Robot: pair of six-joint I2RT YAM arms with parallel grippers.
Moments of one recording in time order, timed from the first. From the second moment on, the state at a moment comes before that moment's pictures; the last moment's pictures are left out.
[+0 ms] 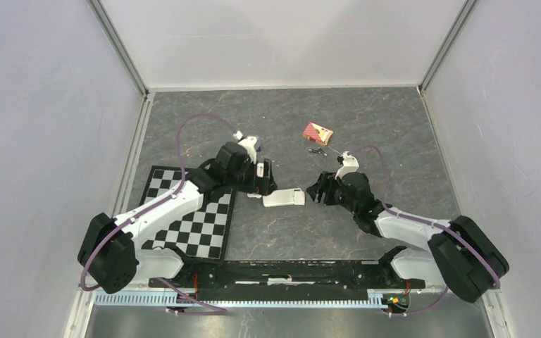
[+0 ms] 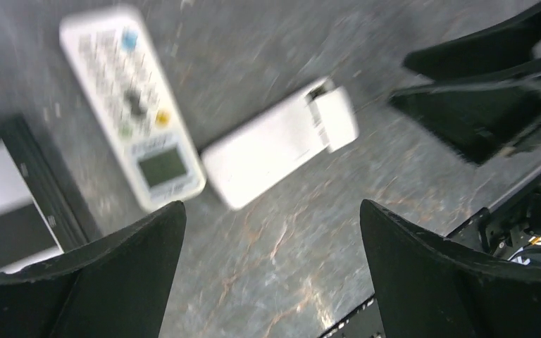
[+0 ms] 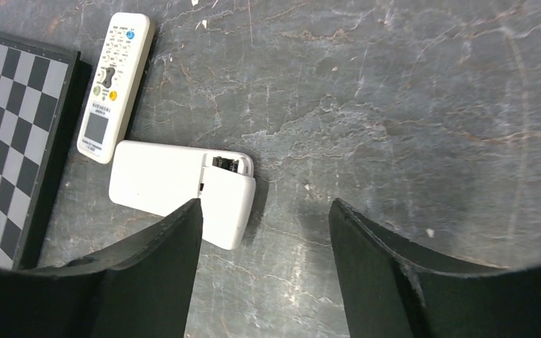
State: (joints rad) left arm -0.66 1.26 0.79 -0.31 0.11 -0.48; right arm 0.60 1.25 0.32 0.44 0.03 0.59
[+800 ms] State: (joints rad) left arm -0.69 1.50 1.11 -0.19 0.38 0.17; right arm 0.39 1.15 0.35 0.21 -0.35 0.55
